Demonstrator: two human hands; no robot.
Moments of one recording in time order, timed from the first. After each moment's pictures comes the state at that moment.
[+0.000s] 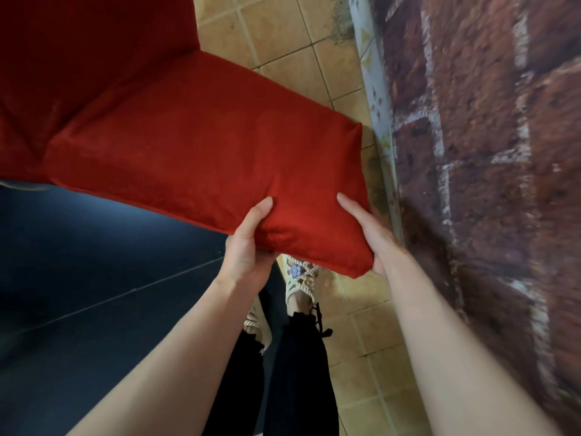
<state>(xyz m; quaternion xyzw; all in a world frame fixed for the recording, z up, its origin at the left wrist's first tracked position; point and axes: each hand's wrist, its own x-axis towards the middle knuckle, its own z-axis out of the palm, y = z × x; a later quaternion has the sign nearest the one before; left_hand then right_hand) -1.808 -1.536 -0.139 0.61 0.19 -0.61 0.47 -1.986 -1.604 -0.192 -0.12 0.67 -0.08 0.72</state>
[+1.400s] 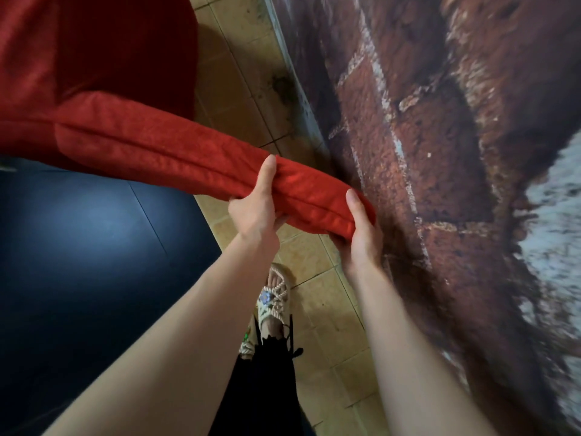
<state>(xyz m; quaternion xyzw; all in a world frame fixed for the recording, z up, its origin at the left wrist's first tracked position) -1.799 -1.771 -0.074 0.71 0.16 -0.53 0.44 -1.939 -1.754 -0.114 -0.10 0.73 -0.36 0.57</state>
